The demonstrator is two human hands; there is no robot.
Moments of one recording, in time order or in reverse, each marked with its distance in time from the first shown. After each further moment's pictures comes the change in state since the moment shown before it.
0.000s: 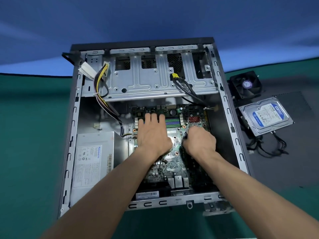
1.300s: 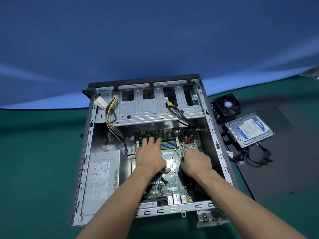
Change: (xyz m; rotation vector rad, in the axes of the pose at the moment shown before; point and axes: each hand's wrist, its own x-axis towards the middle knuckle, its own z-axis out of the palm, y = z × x) left_hand -0.016 -0.004 -0.014 -0.073 -0.158 -0.022; right_hand -0.036 0.009 -0.014 0.003 -0.072 -0.080
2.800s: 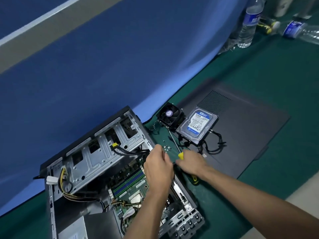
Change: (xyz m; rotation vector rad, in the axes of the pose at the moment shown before) left_hand -0.019 0.165 -0.040 -0.448 0.379 0.107; right_hand 0.027 0.133 0.010 0.717 0.115 0.115
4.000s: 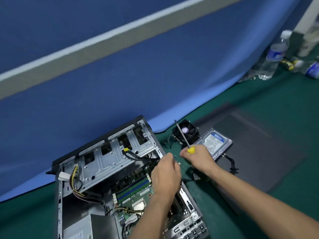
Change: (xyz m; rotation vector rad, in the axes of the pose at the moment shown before) left_hand 0.019 0.000 -0.014 0.127 -0.062 0.045; right_hand 0.004 -0.051 -0.055 0.523 0.113 -0.183
